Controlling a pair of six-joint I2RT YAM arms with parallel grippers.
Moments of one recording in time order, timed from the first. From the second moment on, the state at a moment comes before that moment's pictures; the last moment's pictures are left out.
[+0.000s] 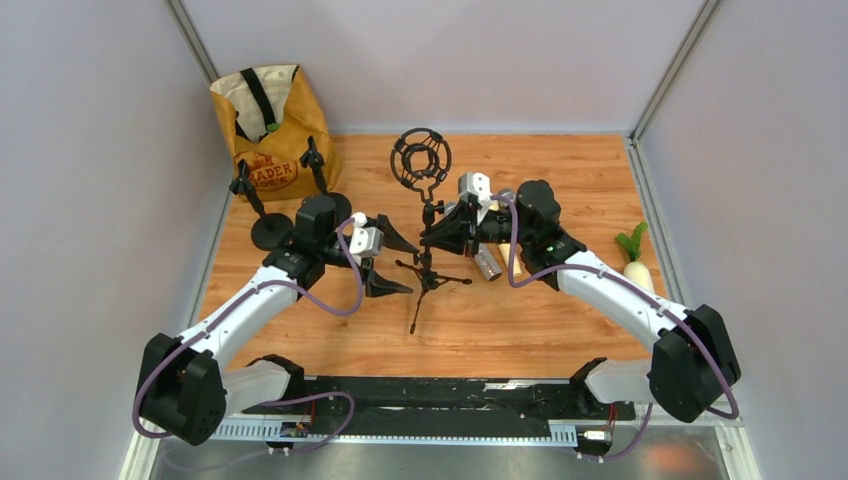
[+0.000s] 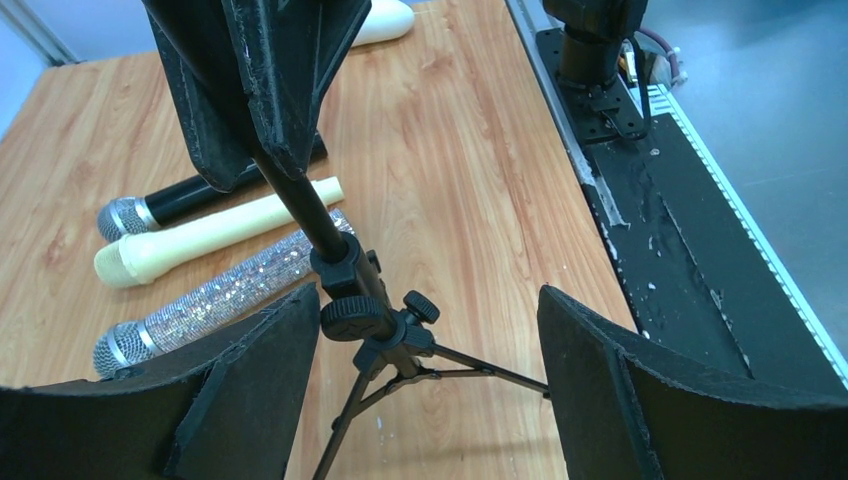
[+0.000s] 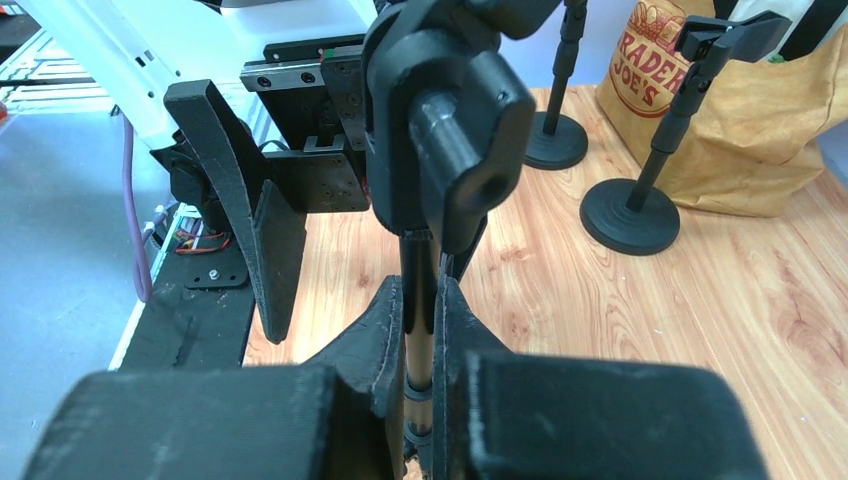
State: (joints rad) left arm -0.42 1.15 0.73 0.00 1.26 0.52; right arm 0.61 1.30 0.90 0.41 -0.93 0.02
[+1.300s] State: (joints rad) left arm -0.46 1.14 0.77 0.04 1.04 0.53; right arm 0.58 1.25 0.90 0.41 -0.91 0.11
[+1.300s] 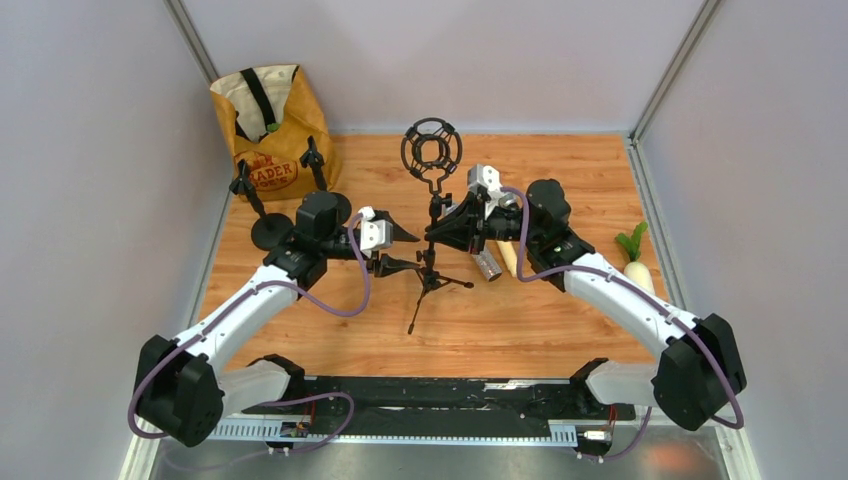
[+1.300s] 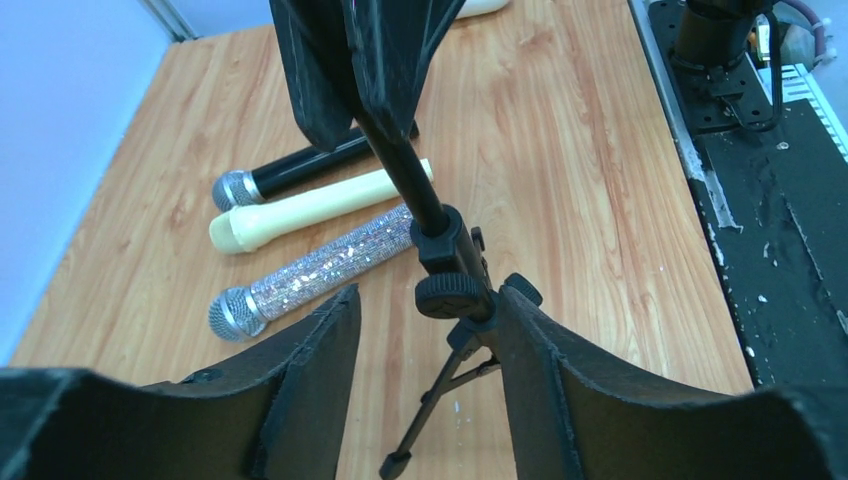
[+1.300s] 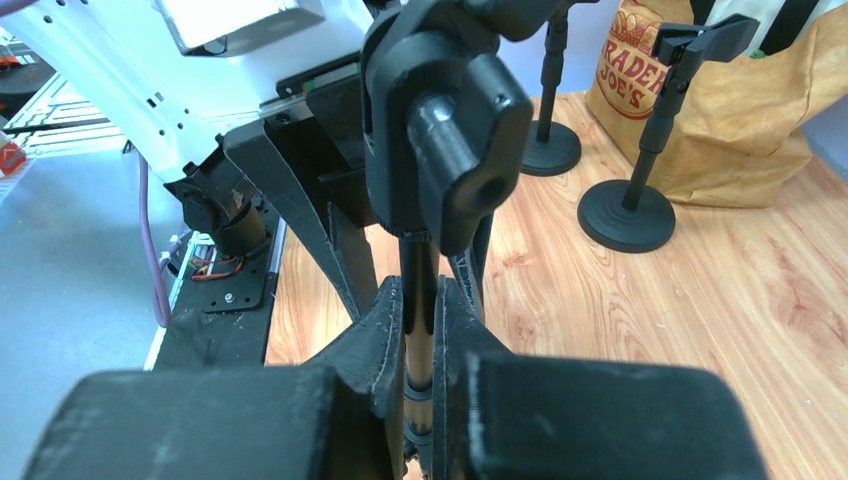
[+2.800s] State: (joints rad) left arm -0.45 1.18 0.77 0.26 1.21 0.10; right arm 0.57 1.19 0.90 0.24 -0.98 -0.16
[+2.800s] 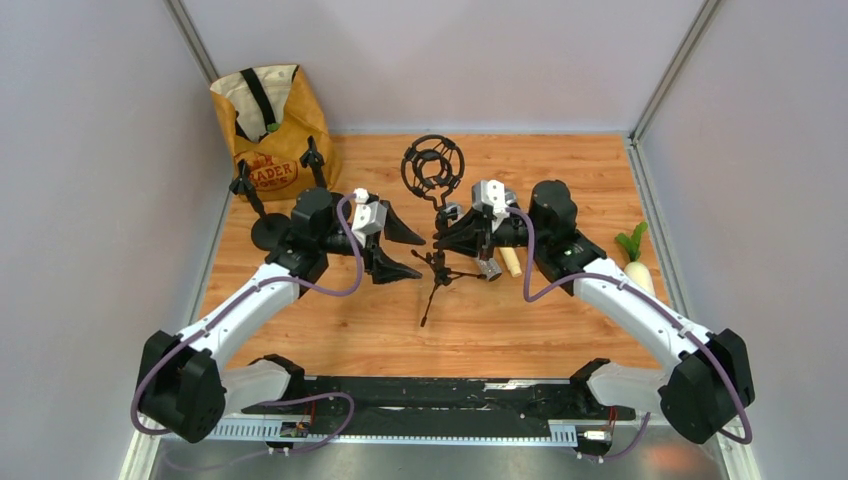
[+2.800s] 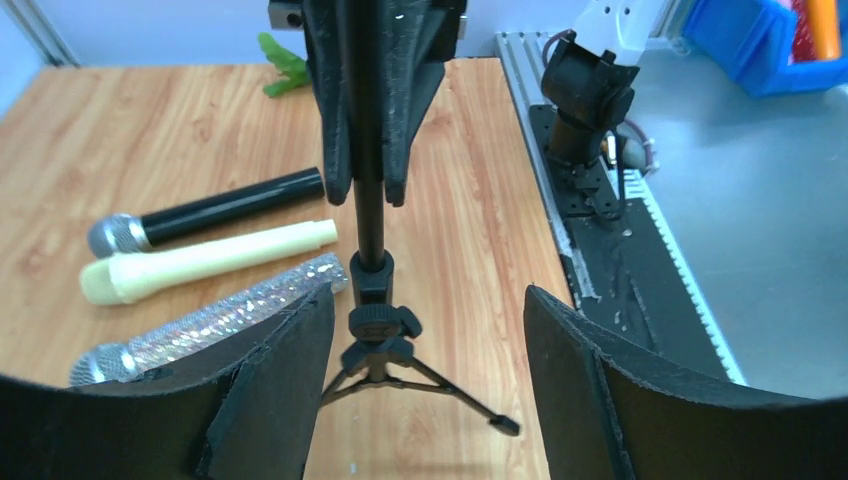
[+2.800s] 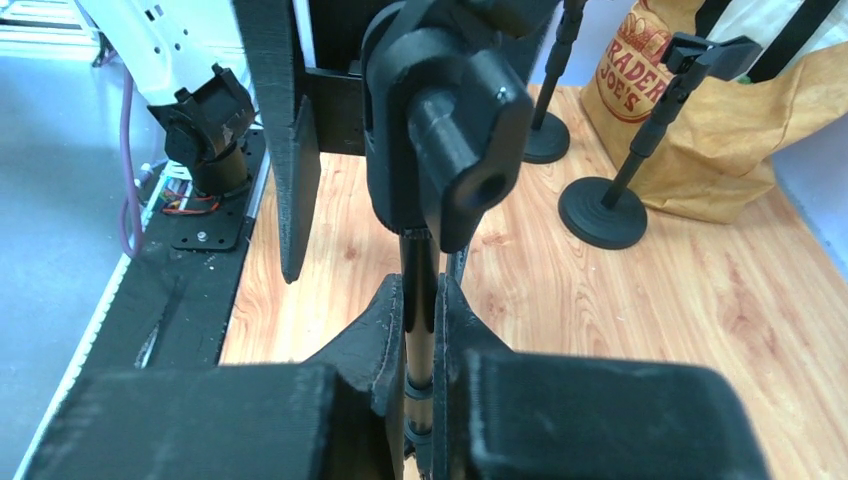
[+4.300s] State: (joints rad) left arm -0.48 1.16 0.71 0.09 1.18 0.46; right arm 0.57 1.26 0.90 0.44 -0.96 0.11
